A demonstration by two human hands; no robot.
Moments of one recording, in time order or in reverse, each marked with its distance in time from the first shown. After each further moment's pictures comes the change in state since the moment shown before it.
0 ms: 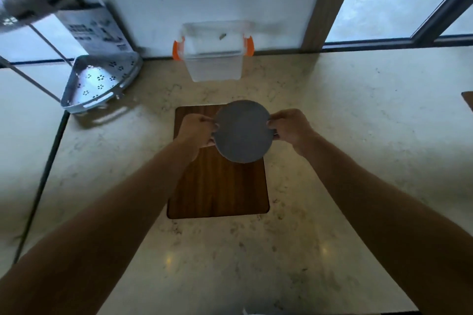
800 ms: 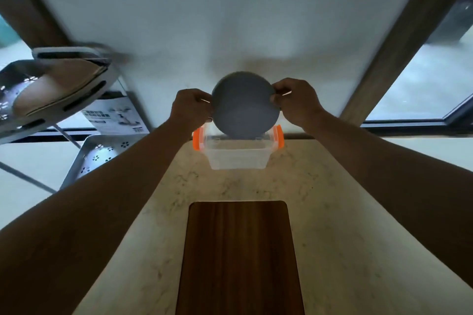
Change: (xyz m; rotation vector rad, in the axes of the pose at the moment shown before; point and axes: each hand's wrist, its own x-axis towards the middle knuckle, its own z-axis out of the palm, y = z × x) left_hand 0.203 0.206 -0.088 0.083 0.156 0.450; right_hand 0.205 -0.232 0.019 -0.287 0.164 -0.609
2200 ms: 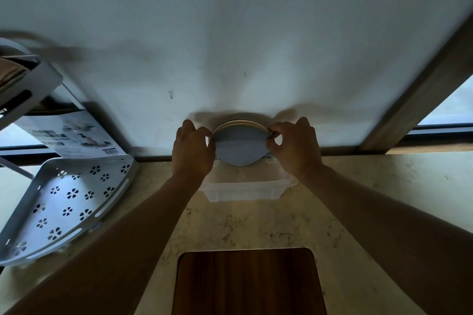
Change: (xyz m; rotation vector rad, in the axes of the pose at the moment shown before) left_hand 0.084 -0.129 0.068 0.693 0.197 0.305; right_hand 0.036 0.115 0.110 -0.466 0.075 -0.163
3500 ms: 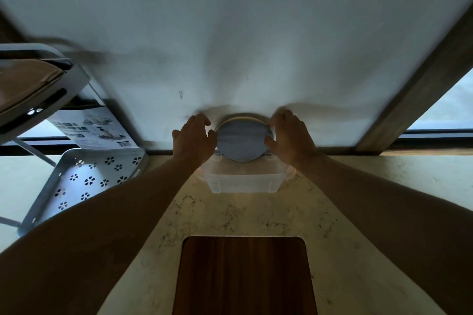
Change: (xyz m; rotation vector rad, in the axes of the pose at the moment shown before) left_hand 0.010 0.002 -0.021 -0.044 -0.081 -0.087; right_hand 0.012 -0.008 -0.018 -0.092 -0.145 -0.094
